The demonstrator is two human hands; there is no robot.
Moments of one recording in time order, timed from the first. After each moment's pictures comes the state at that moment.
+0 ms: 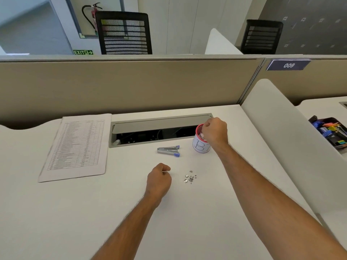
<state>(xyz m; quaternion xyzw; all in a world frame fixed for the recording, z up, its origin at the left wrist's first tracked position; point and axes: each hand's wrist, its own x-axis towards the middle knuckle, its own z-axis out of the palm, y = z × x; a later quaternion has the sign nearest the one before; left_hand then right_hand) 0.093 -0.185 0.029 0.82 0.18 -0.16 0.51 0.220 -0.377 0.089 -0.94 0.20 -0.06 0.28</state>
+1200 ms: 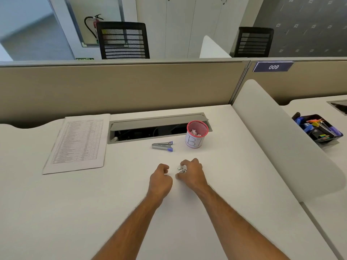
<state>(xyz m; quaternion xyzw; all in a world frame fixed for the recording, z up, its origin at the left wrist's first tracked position) 0.052 -0.213 0.032 0.83 0.17 -0.17 0.51 0.090 -0.348 -0.002 -0.94 0.12 0.13 0.29</state>
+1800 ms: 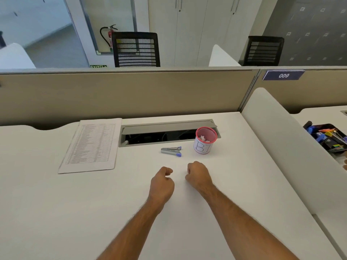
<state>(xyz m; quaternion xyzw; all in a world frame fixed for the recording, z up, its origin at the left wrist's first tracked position) 0.041 -0.194 0.056 0.82 0.19 -0.13 0.53 0.109 -0.341 0.003 -0.98 0.03 0.13 0.14</state>
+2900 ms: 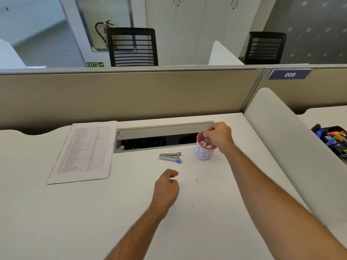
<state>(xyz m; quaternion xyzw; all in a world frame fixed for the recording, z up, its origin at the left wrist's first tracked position) 0.071 -0.207 0.054 0.81 0.18 -0.15 0.55 0.223 -0.402 0.103 -0.89 0.19 -0.02 0.42</state>
